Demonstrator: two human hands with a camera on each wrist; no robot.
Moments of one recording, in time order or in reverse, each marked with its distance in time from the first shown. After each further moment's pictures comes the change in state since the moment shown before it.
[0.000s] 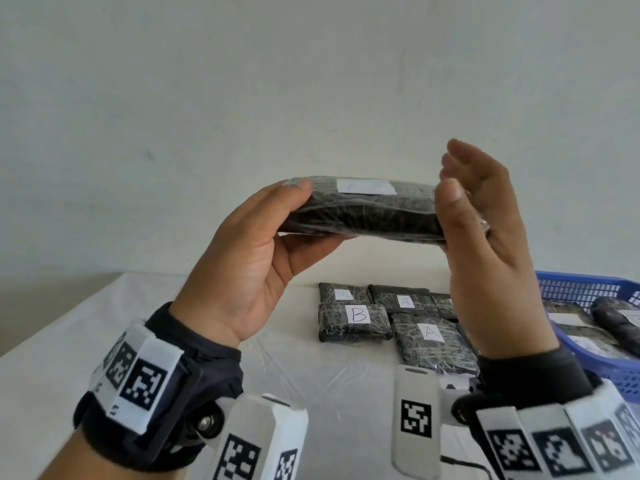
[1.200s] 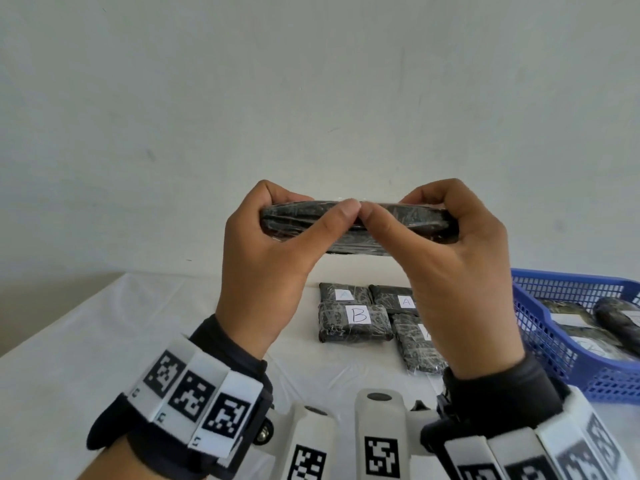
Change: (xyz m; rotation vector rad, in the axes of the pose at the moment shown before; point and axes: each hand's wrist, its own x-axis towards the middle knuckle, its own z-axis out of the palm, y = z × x) left_hand -0.002 -0.025 0.006 0.428 0.189 0.418; right_hand -0.009 -0.018 0.024 0.014 0.083 0.119
